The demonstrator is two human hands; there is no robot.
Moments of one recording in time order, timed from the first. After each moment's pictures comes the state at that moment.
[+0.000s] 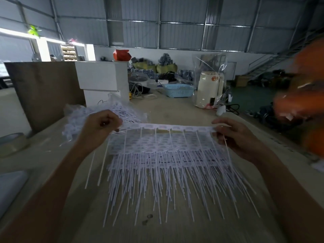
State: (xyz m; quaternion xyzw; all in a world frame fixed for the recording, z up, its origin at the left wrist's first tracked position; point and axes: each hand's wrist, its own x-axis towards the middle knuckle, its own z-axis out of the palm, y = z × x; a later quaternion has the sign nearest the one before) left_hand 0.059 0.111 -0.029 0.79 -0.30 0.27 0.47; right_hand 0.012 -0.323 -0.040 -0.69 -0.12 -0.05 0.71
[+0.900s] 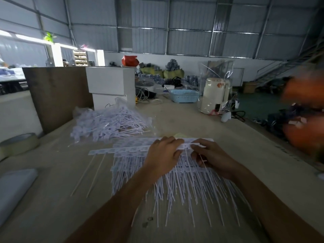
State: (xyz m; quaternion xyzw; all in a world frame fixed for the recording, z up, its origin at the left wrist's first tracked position) left_hand 0.039 -0.048 -0.079 0.89 -0.31 0.31 0.15; right_hand 0.015 -0.250 -0.070 -0.76 -0.10 0.00 0.65
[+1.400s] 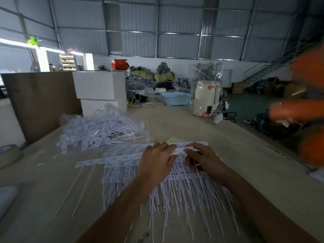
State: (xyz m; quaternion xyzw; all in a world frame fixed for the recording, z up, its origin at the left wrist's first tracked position) left_hand 0.041 -0.045 -0.084 0.90 -0.28 0.31 0.13; right_hand 0.014 -0.241 -0.076 -0.76 -0.12 -0.05 0.64
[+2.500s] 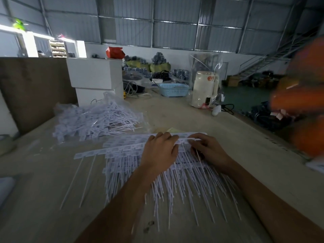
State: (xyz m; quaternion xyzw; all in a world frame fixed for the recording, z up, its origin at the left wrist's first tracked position) left_hand 0.047 -0.052 -0.087 0.90 -0.29 0.30 0.13; right_hand 0.021 -0.253 -0.082 -0.80 -0.13 -0.14 0.56
